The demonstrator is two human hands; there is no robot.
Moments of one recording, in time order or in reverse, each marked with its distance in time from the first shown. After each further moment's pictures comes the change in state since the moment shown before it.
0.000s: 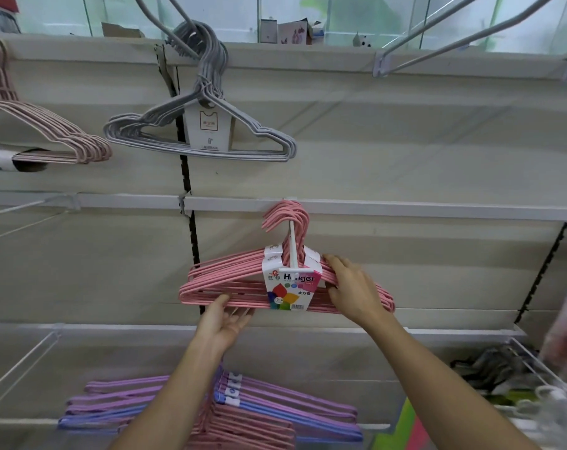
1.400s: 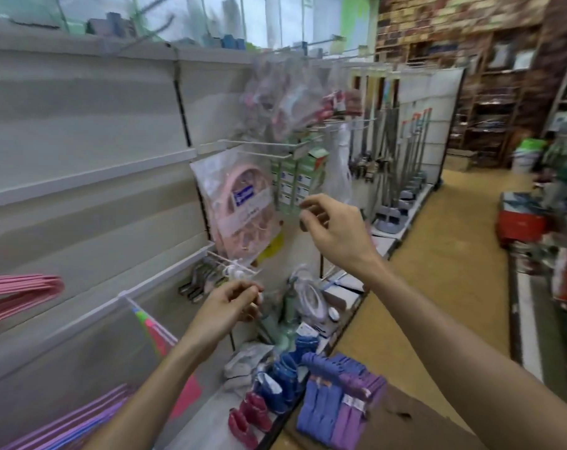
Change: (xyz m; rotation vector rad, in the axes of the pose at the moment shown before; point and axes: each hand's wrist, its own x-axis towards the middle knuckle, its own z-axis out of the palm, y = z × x) left_hand -0.323 -0.370 0.152 1.141 -1.191 0.066; right_hand -0.432 0.183 -0.311 -0.004 0.651 0.494
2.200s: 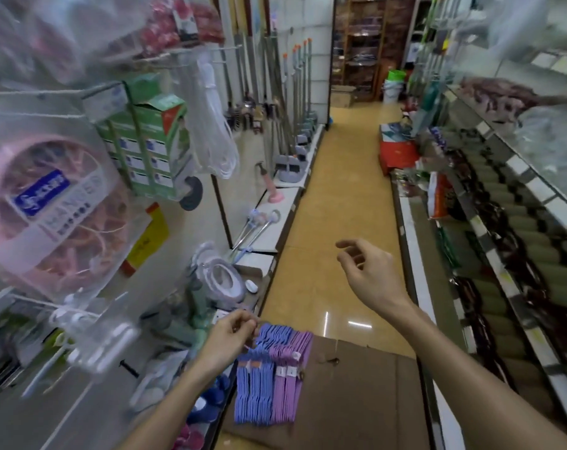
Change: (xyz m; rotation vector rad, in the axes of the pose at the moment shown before) left_hand 0.178 -0.128 0.221 0.215 -0.463 -0.164; right_hand -0.077 0.285 -0.073 -0.184 0.126 0.625
